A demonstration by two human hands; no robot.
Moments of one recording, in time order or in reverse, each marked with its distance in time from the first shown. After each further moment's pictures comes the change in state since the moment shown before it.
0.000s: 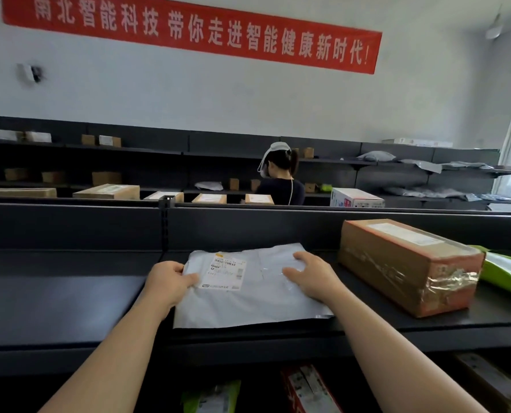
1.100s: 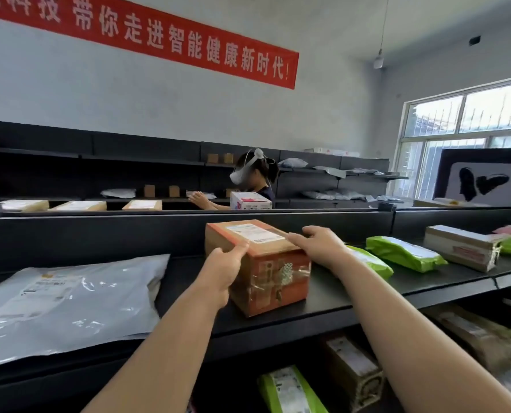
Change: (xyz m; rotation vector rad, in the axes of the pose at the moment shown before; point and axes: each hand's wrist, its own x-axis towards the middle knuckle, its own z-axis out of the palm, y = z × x) left_hand -0.109 0.174 0.292 -0.538 -0.540 -0.054; right_hand -0.024 0.160 -0.241 0.053 0.250 0.139
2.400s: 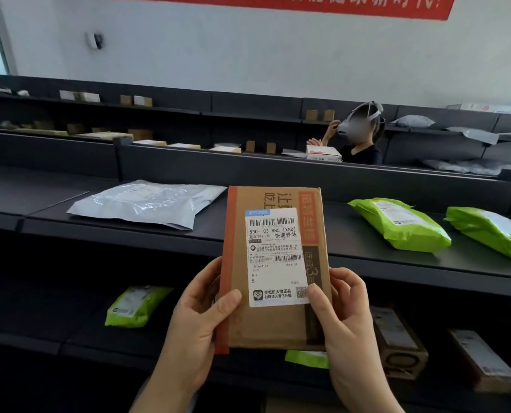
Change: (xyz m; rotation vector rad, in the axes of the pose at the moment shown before) left_hand -0.223 -0.109 0.075 -0.428 0.351 0.297; right_hand -0.172 0.142 0.013 1.067 -0.290 -0.165
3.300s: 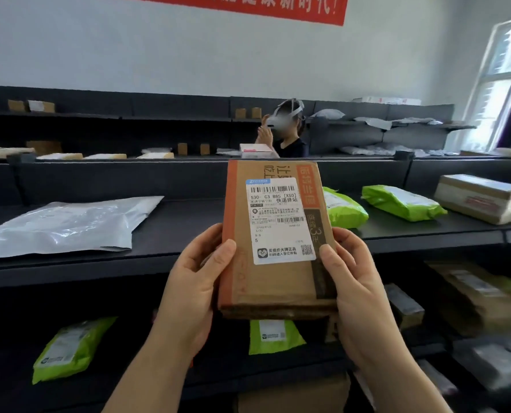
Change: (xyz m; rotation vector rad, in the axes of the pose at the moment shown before) left_hand 0.027 0.026 0.060 0.054 -0.282 -0.037; right_hand -0.008 -0.065 -0.027 0.013 0.187 -0.059
